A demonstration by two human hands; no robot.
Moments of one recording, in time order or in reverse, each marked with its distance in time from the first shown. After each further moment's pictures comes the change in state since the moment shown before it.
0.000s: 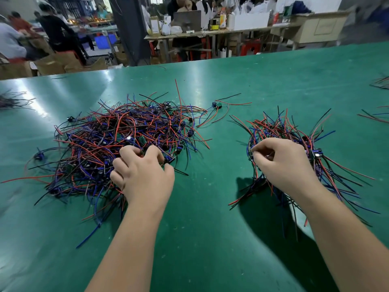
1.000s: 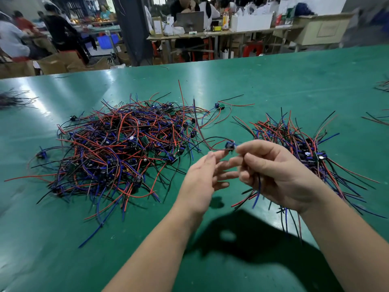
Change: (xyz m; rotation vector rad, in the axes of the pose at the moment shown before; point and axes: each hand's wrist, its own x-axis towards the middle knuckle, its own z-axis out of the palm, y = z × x) left_hand -0.041 0.058 -0.003 -1.478 -0.821 -0.078; right_hand -0.014 -0.025 -0.003 1.477 -0.654 0.106
